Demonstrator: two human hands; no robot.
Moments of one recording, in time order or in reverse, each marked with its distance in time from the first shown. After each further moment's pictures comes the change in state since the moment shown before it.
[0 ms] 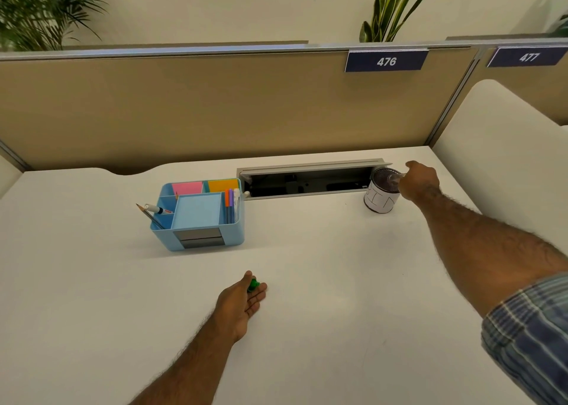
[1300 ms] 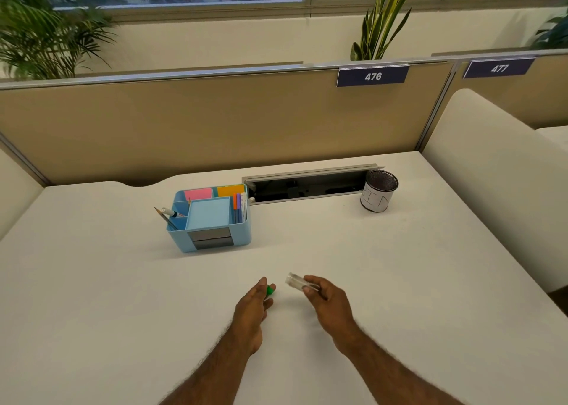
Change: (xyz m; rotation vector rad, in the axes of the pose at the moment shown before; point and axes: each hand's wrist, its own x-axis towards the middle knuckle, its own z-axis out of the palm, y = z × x) left_hand -0.045 -0.027 0.002 0.142 -0.030 0.172; right_hand -0.296 0.000 0.130 0.786 -0.402 -0.043
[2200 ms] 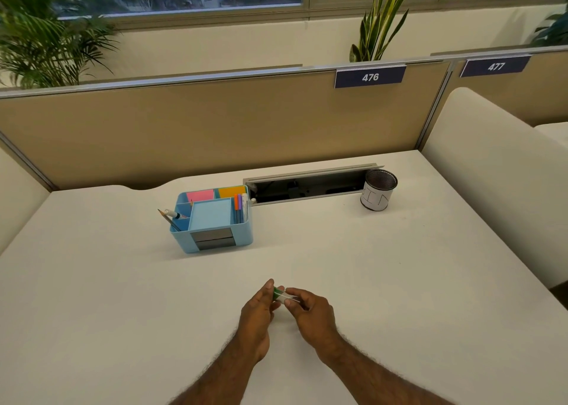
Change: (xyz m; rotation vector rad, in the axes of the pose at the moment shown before) left_hand -0.022 -0.009 0.002 -0.047 -0.056 0.073; right_hand -0.026 -0.006 0.032 -0.082 -0.083 0.027
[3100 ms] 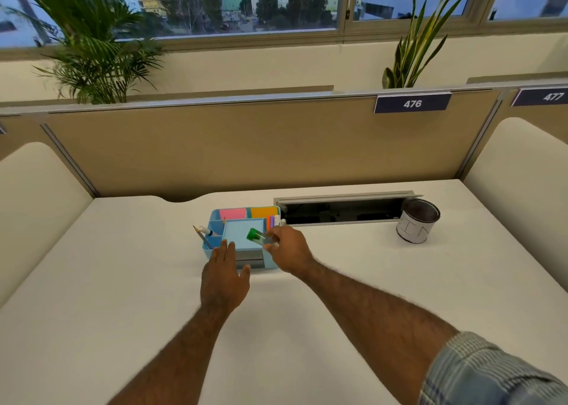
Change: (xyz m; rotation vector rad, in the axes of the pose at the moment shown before) left_hand 0.072 0.123 -0.084 1.334 0.467 0.551; right_hand 0.126 -0.159 0.061 -0.430 -0.086 -0.383
